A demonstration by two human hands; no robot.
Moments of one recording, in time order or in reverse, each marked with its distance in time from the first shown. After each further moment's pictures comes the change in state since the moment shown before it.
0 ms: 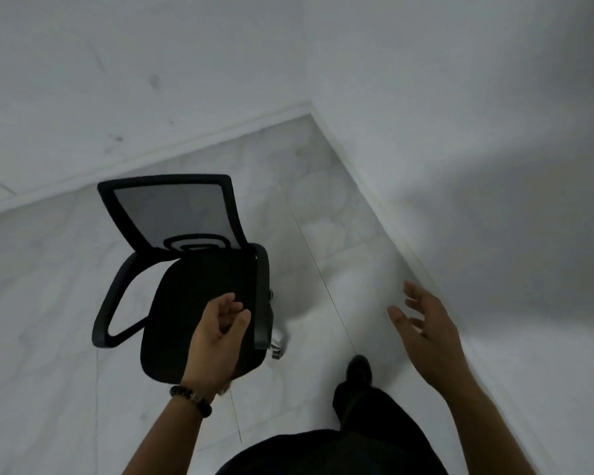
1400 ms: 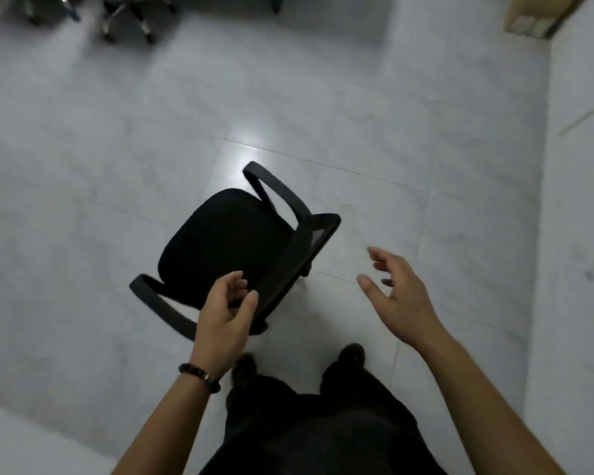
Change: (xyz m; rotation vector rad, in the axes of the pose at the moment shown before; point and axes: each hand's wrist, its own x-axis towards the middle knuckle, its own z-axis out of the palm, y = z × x) left_hand 0.536 0.119 -0.058 -0.649 1.773 -1.063; right_hand 0.579 -0.463 0.627 -0.614 -2.038 -1.246
